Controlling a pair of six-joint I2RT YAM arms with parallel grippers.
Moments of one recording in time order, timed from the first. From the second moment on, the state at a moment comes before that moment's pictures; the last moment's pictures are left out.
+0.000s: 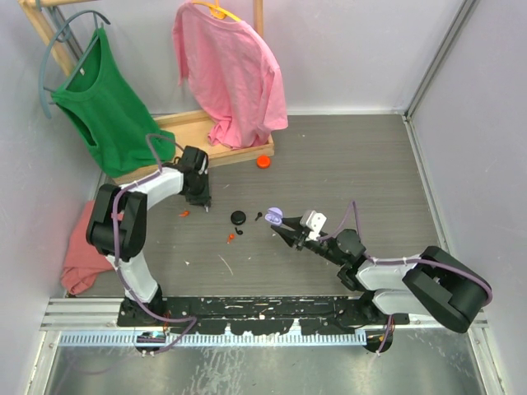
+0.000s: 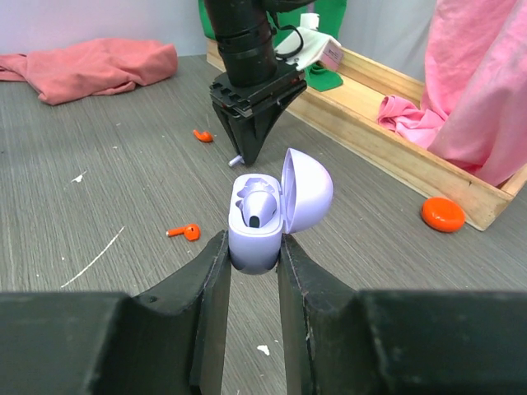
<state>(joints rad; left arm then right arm) -0.29 1.82 1.17 -0.50 -0.01 -0.35 0.78 1.22 0.09 1.28 -0.26 -0.11</state>
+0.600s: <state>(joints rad) -0.51 1.32 0.86 -0.21 -0.08 -0.47 0.78 1.19 0.15 1.23 -0.25 -0.14</state>
